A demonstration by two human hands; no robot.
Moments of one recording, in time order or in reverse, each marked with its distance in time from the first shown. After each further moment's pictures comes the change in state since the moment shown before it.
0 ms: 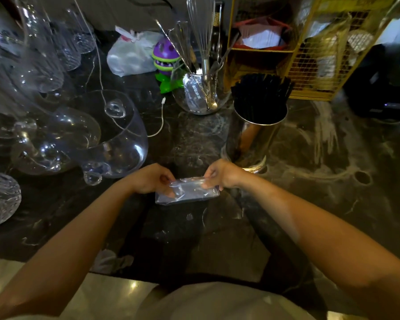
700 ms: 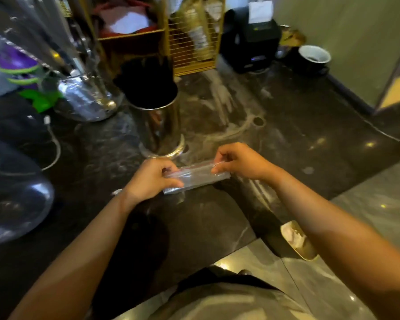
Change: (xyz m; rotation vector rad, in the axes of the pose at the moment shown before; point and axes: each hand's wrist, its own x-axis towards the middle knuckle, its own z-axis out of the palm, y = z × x) left_hand 0.045 0.118 0.067 -0.015 0.053 0.585; right_hand -0.161 0.077 -0.027 0.149 0.567 0.057
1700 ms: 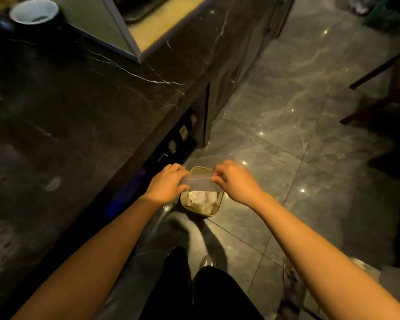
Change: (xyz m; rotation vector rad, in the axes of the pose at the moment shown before) left_hand 0.152 0.231 0.461 0.502 -0.569 0.355; right_hand -0.326 0.344 -0.129 -0.129 0.496 0.573
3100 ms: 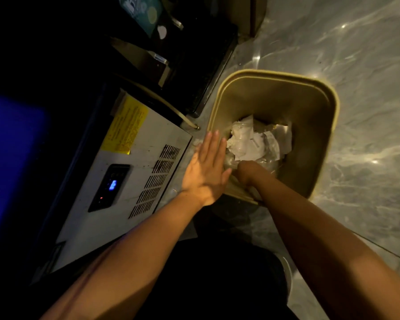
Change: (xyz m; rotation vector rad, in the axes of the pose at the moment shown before) left_hand 0.206 -0.240 0.424 0.495 -0.149 -0.070; right_hand 0.240 0.301 0.521 0.179 -0.697 0.494
